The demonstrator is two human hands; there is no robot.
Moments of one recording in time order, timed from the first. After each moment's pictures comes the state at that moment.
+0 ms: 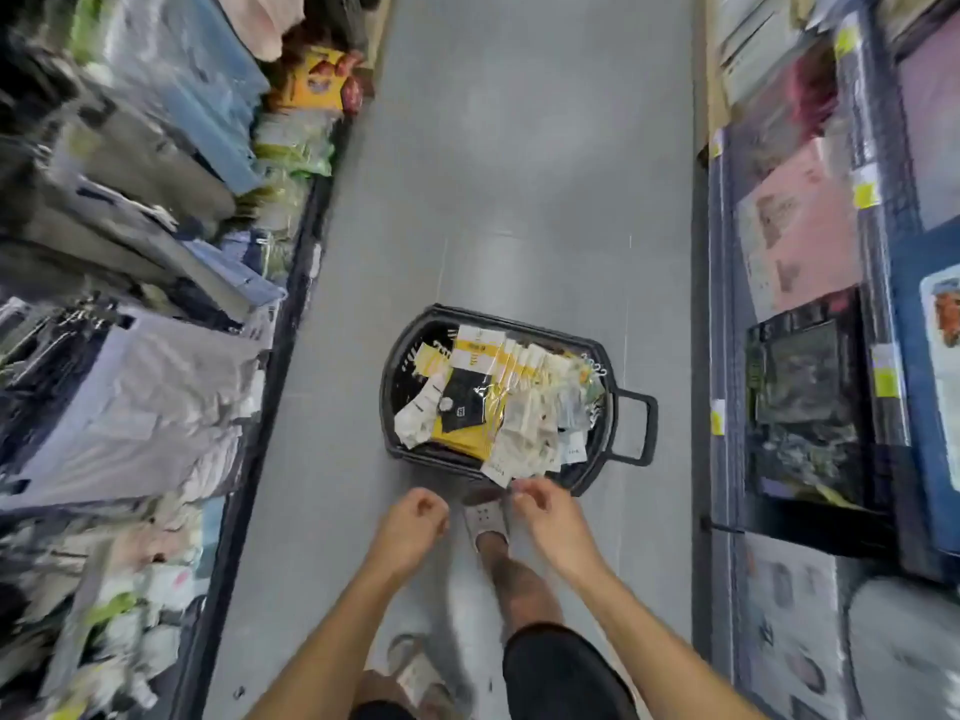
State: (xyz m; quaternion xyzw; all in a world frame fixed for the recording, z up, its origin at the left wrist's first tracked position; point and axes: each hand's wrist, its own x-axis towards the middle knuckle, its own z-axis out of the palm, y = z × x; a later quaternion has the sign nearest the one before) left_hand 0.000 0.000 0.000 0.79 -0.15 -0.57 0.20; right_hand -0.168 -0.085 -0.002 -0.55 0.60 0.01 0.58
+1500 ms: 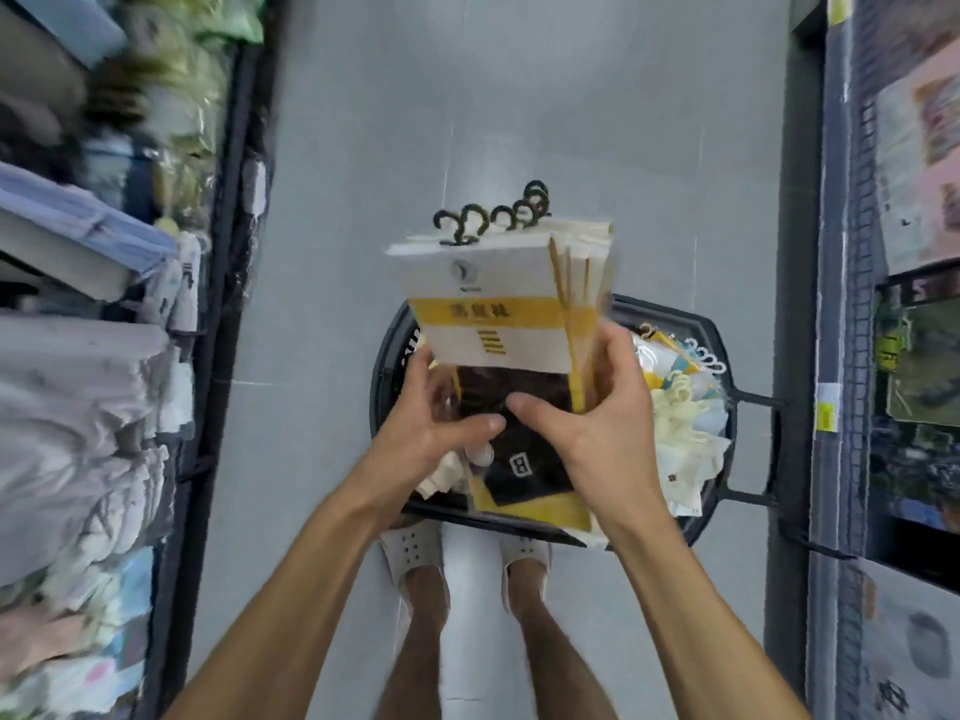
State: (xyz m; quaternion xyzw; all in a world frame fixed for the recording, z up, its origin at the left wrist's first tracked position) left_hand 0.122 -0.138 -0.166 0.59 -0.20 -0.64 0.44; right_hand -0.031 -0.208 -0.130 -0.55 0.57 -0.26 0.56
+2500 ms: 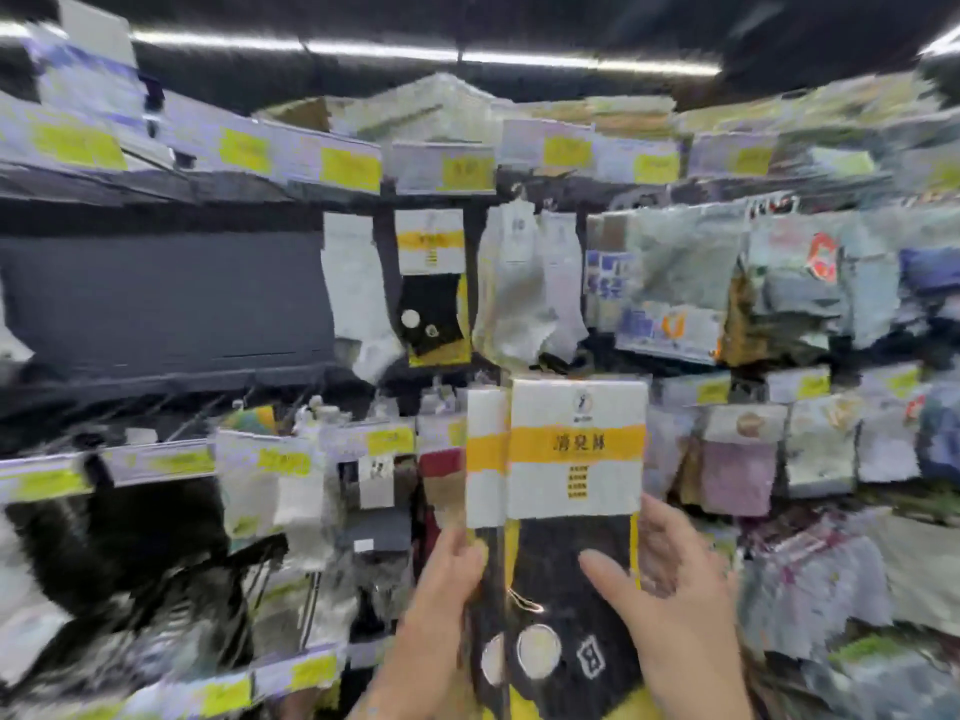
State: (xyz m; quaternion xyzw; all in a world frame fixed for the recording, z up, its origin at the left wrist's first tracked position) left_hand 0.216 0.340 0.517 0.71 -0.03 0.10 0.70; right_hand 0.229 0.148 0.515 -0.67 -0.10 -0.19 0.71
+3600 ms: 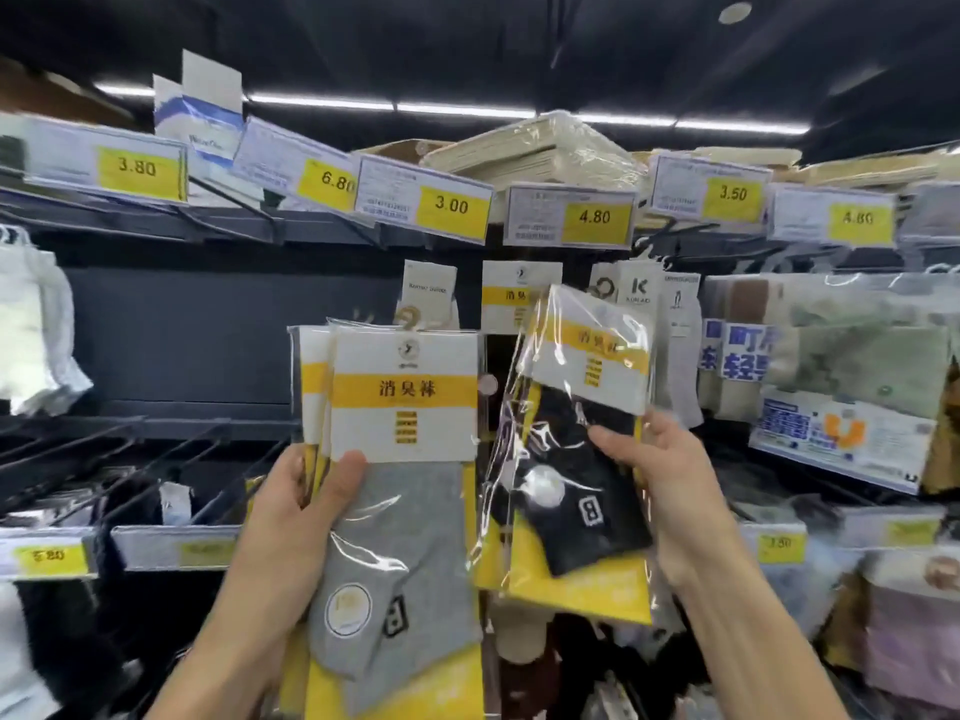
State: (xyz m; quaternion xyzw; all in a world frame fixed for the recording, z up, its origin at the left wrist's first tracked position) left_hand 0.281 0.493 0.611 0.64 0.00 0.37 0.67; right_hand 0.394 0.245 0.645 -0.54 -0.25 -0.03 0.80
